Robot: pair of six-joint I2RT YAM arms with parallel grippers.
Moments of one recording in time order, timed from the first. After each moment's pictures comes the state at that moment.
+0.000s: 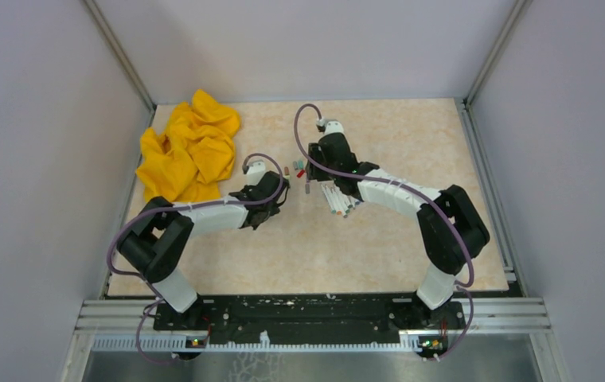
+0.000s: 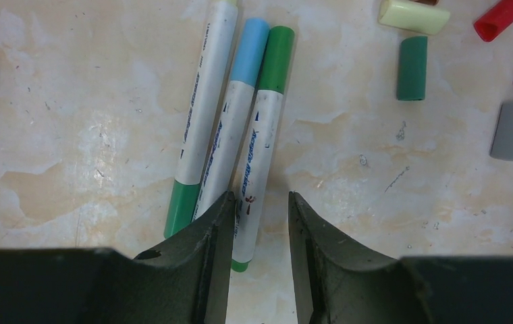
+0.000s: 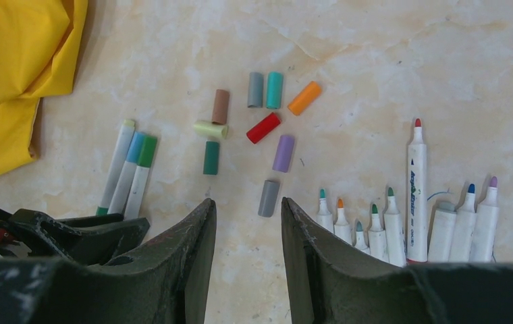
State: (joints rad) left arm -0.70 1.67 0.85 -0.13 -0.57 -0.77; right arm 0.65 1.70 1.15 -0.02 0.13 0.42
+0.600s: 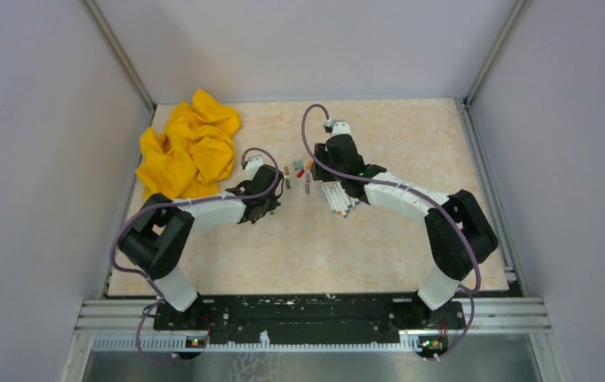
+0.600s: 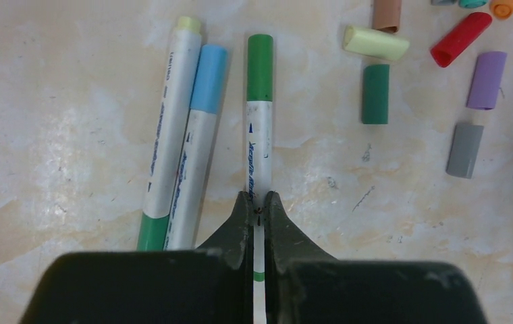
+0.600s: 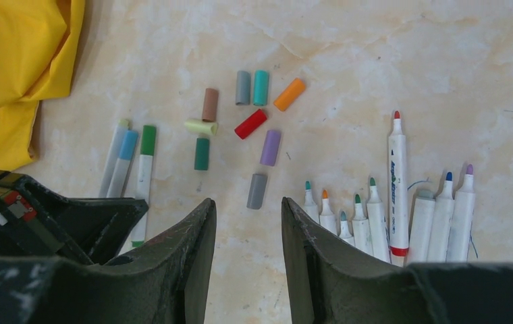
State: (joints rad) left arm -0.65 1.69 0.86 -0.06 -0.44 -0.77; right arm 0.63 1.65 1.10 -0.01 0.13 0.42
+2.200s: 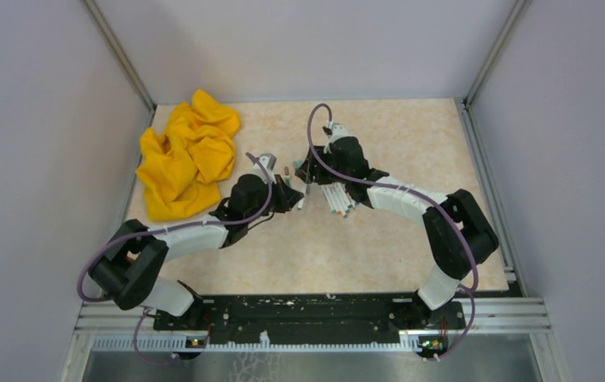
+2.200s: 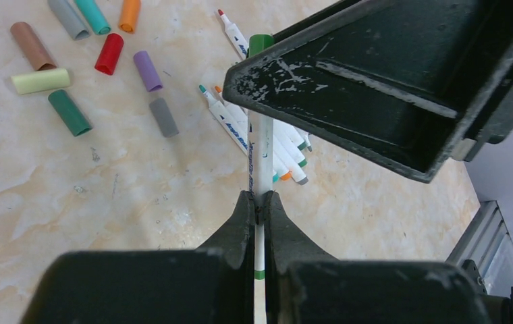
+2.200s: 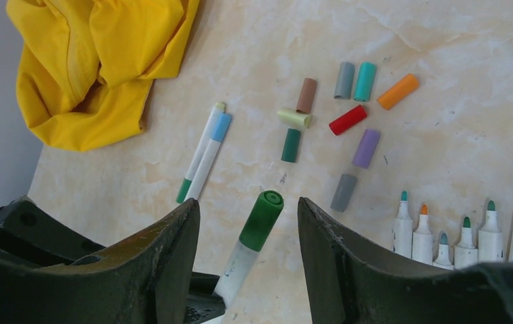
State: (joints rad) left arm -0.69 1.46 0.61 0.53 0.05 -0.63; right arm 0.61 1.64 1.01 0.20 -0.17 0.53
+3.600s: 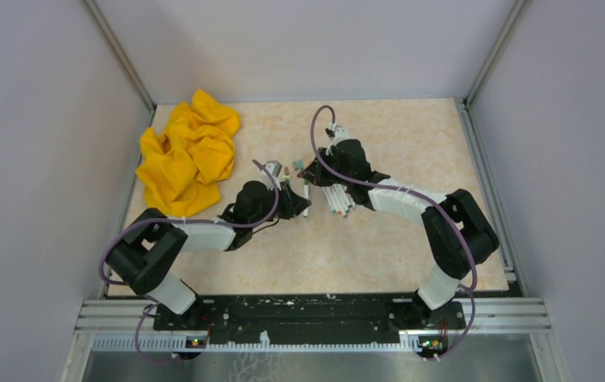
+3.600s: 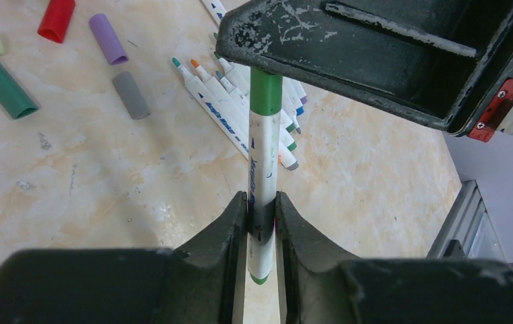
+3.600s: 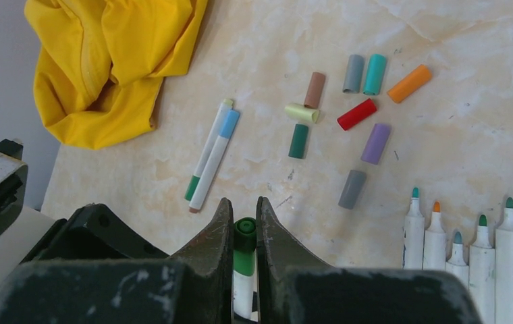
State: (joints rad) left arm -0.71 1.56 0.56 0.71 0.11 -0.67; right arm 0.59 1.65 0.97 0.25 -0.21 0.57
